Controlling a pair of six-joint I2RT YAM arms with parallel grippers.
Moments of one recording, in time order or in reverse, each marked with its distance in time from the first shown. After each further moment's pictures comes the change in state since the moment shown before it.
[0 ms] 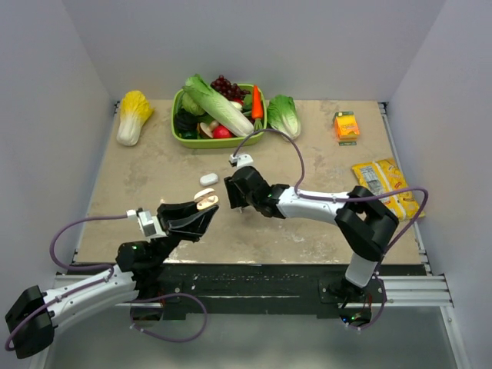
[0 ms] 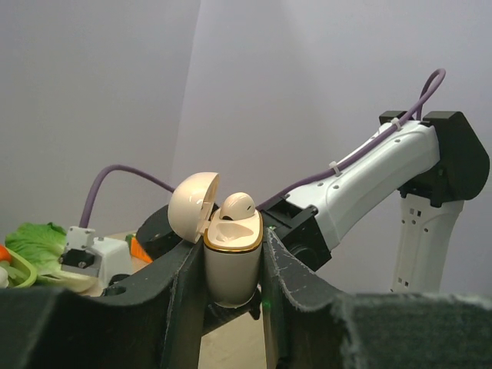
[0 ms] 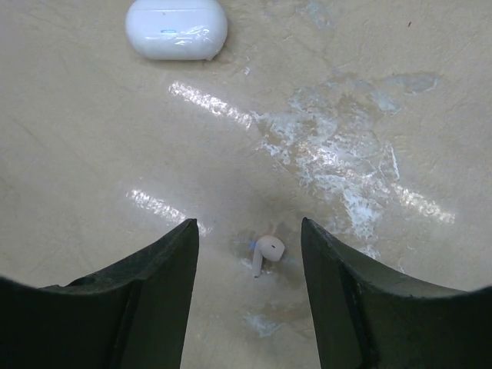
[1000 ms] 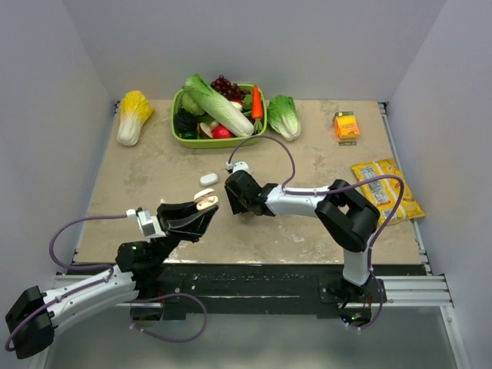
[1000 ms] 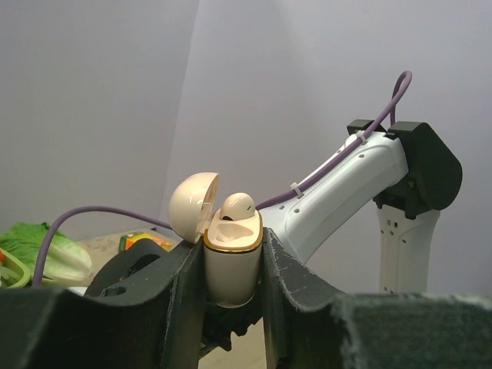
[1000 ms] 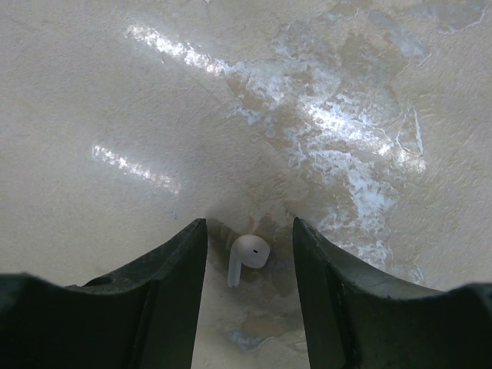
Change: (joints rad) left arm 0.000 -0.005 0.000 -0.002 0.000 -0.018; right arm -0.001 0.175 0.094 -0.126 0.005 0.017
